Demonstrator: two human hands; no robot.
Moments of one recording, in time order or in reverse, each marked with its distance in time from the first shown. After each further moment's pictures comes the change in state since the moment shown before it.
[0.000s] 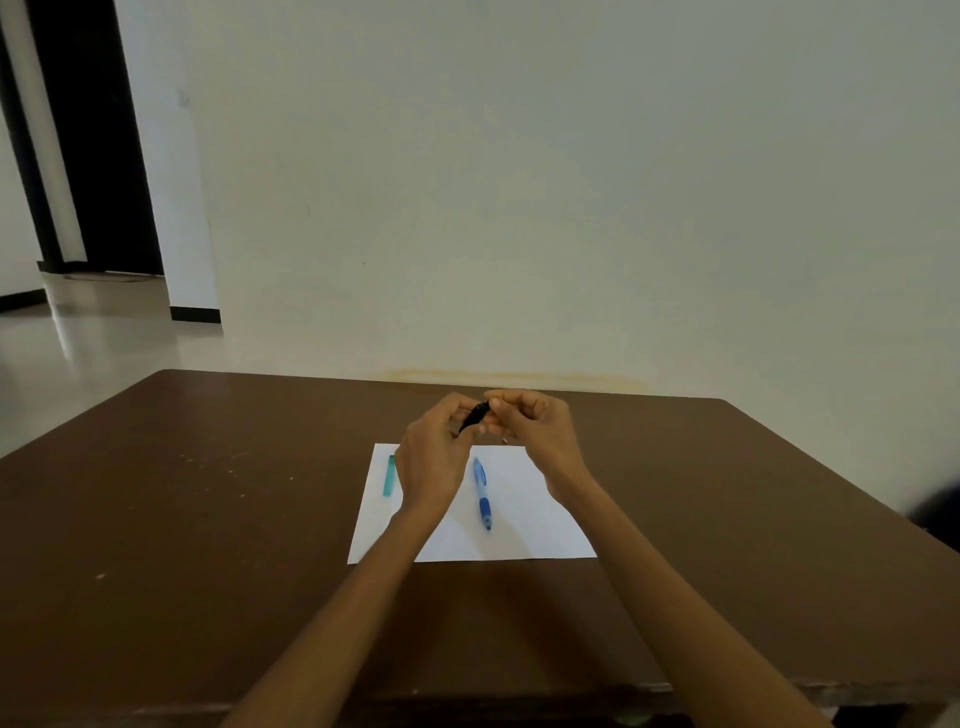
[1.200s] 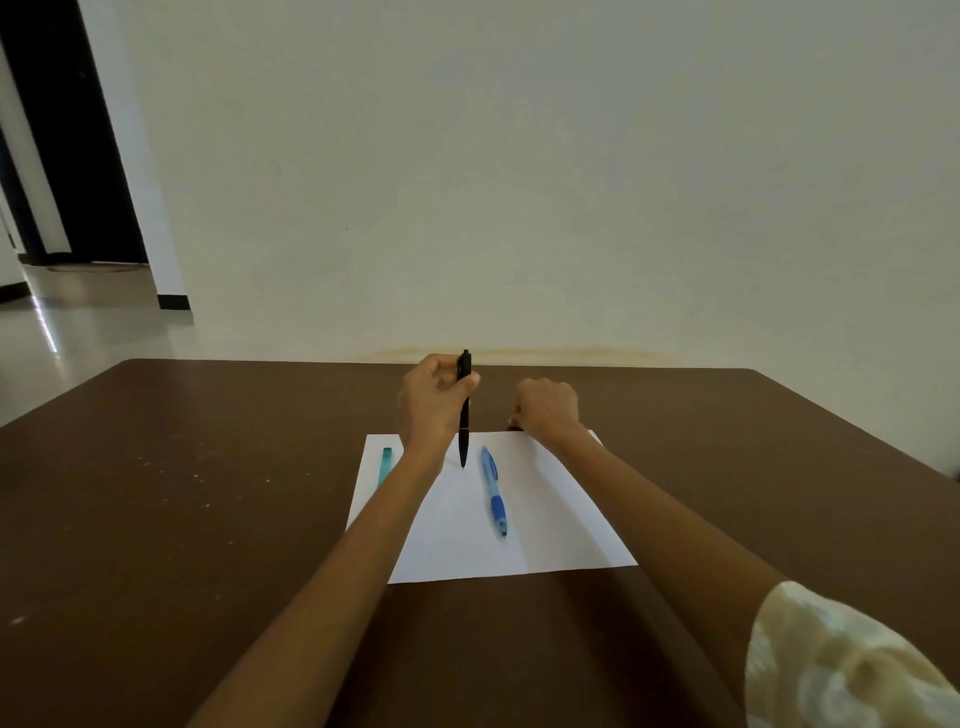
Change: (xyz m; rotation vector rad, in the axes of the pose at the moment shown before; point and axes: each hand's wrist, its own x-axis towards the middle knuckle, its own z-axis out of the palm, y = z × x) left_hand 0.061 -0.036 0.039 -0.426 -0.023 -0.302; right_hand 0.099 0.082 -0.007 -1.525 -0.141 0.051
